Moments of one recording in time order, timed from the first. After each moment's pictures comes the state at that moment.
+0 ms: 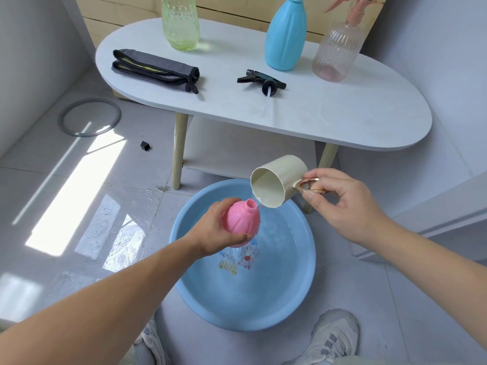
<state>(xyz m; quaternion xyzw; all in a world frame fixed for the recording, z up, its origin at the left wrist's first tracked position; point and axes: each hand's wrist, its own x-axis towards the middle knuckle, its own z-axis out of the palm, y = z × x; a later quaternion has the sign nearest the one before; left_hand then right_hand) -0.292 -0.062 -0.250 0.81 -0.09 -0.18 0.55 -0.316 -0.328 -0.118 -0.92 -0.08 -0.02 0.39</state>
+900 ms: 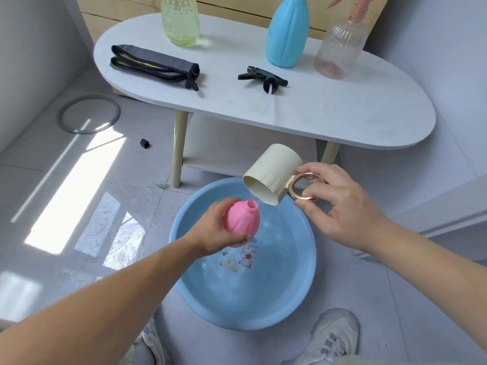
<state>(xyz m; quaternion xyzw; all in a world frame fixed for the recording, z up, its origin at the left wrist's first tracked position) -0.291 -0.061 -0.255 0.81 -0.08 -0.19 0.54 -0.312 -0.323 -0.125 -0.93 -0.25 -0.10 0.24</state>
